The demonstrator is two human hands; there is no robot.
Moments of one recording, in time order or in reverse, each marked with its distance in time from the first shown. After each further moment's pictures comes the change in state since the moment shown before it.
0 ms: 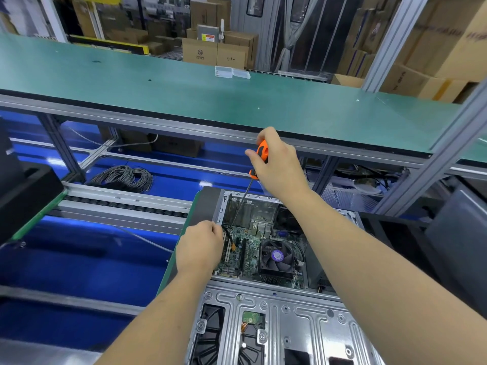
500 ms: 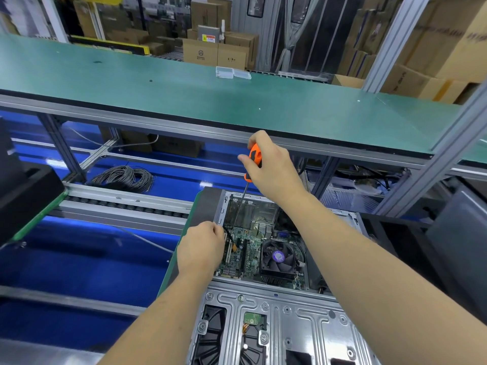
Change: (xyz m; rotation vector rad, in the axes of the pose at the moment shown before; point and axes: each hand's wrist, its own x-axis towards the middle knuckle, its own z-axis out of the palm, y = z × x) left_hand -0.001 0.000 0.001 0.011 0.004 0.001; right_hand -0.002 -0.009 0.004 0.028 -0.060 -0.062
